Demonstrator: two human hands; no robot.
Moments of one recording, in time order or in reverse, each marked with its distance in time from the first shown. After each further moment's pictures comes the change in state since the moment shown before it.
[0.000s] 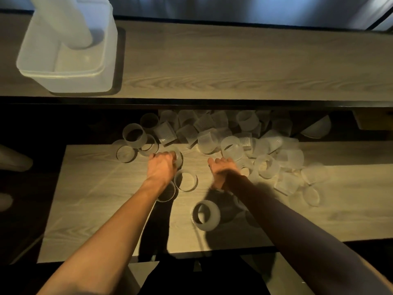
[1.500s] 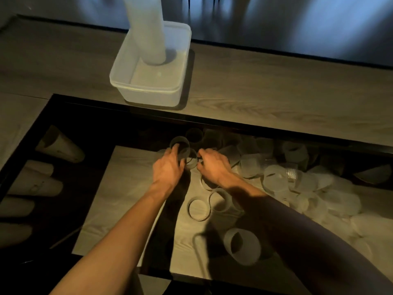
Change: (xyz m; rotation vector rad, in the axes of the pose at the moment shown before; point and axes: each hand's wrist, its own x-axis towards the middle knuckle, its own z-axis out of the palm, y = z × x) left_hand 0.001 -0.091 -0.046 -0.282 0.210 -0.299; right_hand 0.065 -0.129 -0.085 0.280 0.428 -0.194
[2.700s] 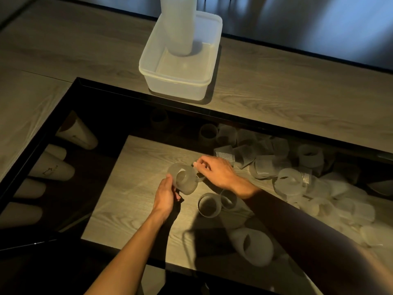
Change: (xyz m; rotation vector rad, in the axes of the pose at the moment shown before) left_hand -0.074 -0.072 0.037 -1.147 -0.143 -0.578; right_hand 0.000 -0.014 0.024 0.257 -0.118 -0.176
